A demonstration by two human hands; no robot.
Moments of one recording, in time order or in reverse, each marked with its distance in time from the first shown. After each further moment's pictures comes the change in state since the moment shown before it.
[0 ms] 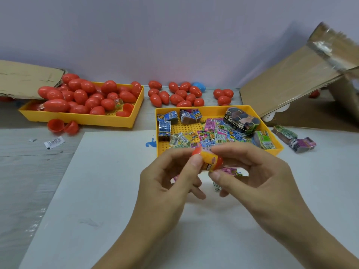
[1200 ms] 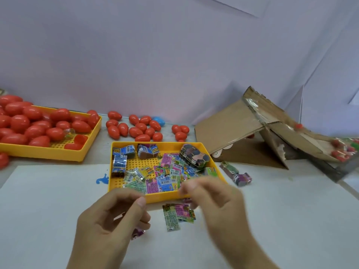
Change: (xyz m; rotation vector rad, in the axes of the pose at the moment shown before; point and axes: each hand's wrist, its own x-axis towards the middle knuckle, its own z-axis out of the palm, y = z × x) left_hand 0.007 -0.010 0.003 0.008 0.187 0.020; right_hand 0.011 -0.004 -0.013 -0.250 0.202 -0.045
